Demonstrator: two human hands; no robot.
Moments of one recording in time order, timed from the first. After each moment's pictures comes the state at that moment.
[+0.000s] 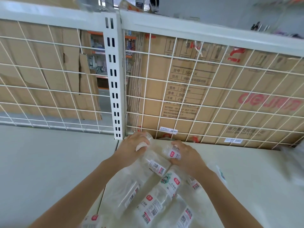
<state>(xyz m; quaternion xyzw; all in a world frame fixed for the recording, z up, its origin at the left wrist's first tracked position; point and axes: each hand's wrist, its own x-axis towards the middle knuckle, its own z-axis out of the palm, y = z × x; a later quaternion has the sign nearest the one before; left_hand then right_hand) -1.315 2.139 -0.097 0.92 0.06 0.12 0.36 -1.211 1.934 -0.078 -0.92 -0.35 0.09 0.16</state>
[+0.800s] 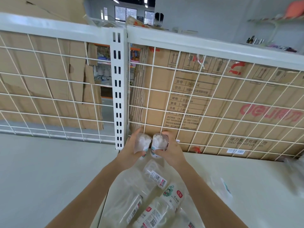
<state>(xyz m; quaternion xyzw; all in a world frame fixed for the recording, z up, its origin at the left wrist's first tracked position) -1.292 2.159 -0.104 0.84 0.10 0.13 0.51 -1.192 2.005 -0.084 -0.84 -0.30 0.10 0.45</state>
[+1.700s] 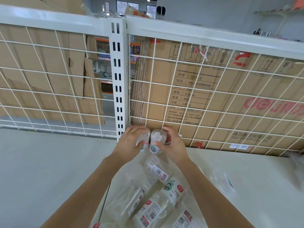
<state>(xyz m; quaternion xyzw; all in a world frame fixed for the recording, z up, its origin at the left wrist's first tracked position) -1.293 2.168 -0.103 0.92 0.03 0.29 0.26 -1.194 2.002 -0.090 -0.83 -0.33 0.03 0.45</state>
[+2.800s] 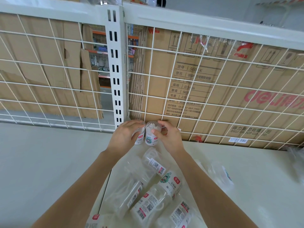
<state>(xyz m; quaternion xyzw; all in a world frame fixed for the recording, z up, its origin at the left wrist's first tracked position) -1.298 2.170 -0.096 0.93 0.03 0.32 0.19 -1.194 2.016 -0.085 -0.82 -0.32 0.00 0.47</state>
